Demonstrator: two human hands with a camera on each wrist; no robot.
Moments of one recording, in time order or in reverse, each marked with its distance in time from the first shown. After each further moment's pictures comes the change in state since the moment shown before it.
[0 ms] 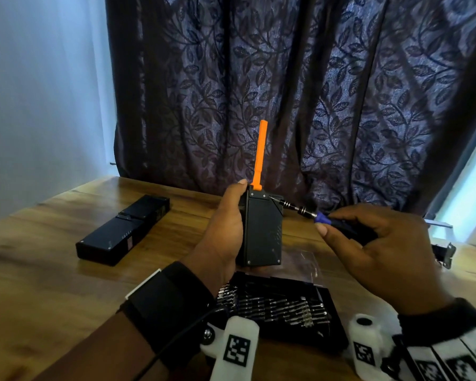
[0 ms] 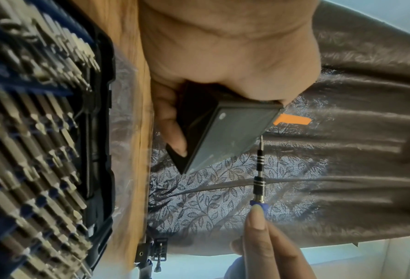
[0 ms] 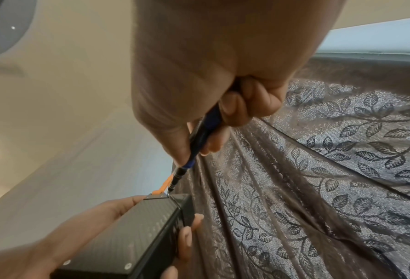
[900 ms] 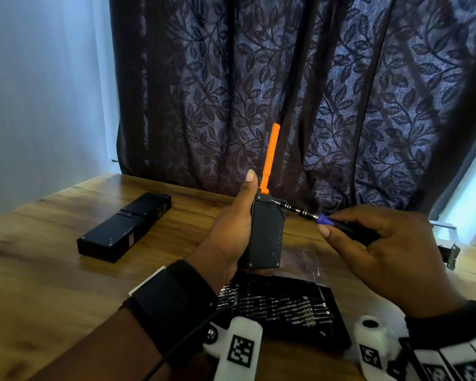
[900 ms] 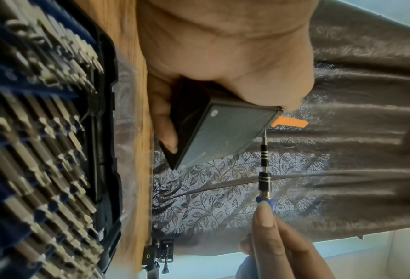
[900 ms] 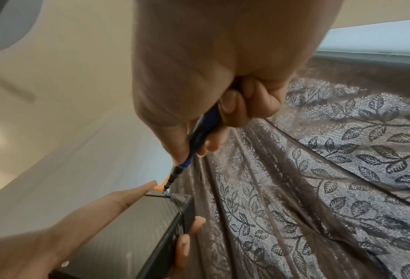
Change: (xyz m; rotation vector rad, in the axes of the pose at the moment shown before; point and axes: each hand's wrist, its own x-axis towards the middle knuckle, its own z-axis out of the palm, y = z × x) left_hand 0.000 -0.003 -0.002 0.177 -0.009 0.026; right_hand 0.002 -0.003 -0.002 -0.009 -0.060 -0.047
